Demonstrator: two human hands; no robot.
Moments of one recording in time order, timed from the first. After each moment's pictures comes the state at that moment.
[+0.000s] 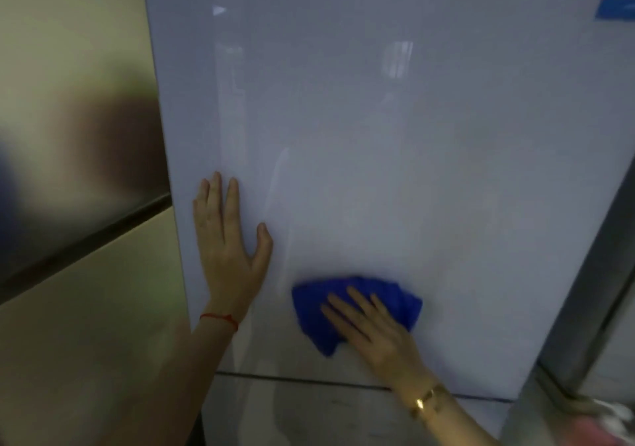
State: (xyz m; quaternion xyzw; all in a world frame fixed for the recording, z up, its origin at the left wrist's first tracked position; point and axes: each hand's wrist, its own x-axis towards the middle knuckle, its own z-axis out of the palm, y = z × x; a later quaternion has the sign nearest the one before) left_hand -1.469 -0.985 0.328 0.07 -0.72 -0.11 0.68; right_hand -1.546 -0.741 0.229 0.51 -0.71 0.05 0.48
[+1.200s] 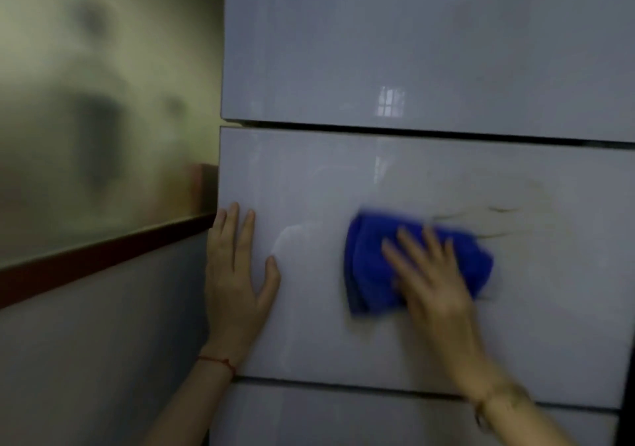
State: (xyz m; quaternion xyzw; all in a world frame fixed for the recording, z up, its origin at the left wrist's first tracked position) left_hand -1.457 -1.034 -0.144 0.02 -0.72 -0.10 0.69; right_hand -1.540 -0.776 -0.127 0.39 -0.68 0.14 0.60
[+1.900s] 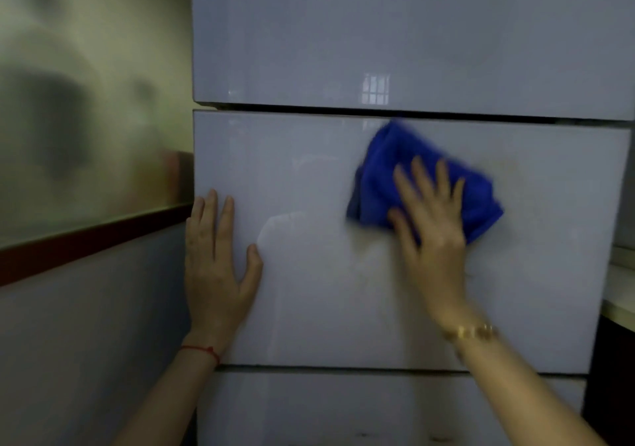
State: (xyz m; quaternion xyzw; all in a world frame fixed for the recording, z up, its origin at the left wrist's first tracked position) left_hand -1.462 -1.036 -0.148 0.02 -0.71 -0.08 0.70; right_hand -1.547 -0.779 -0.086 0.32 -0.66 0.25 0.64
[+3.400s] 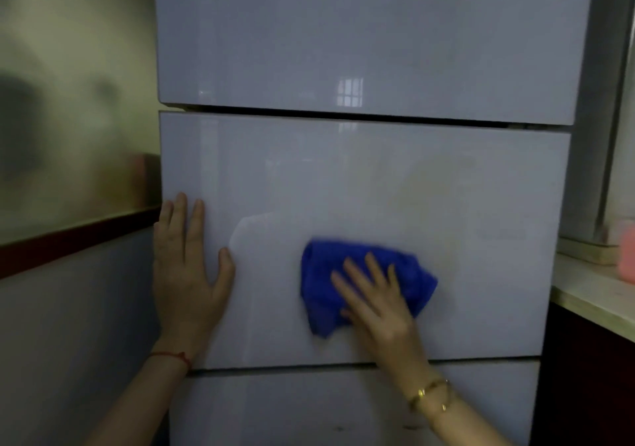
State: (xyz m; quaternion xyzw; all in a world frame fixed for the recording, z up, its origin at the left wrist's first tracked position) left_hand -1.464 -1.038 -0.150 0.02 -0.71 -0.08 0.70; right_hand -1.547 -0.770 -0.191 0.40 -0.68 0.13 0.60
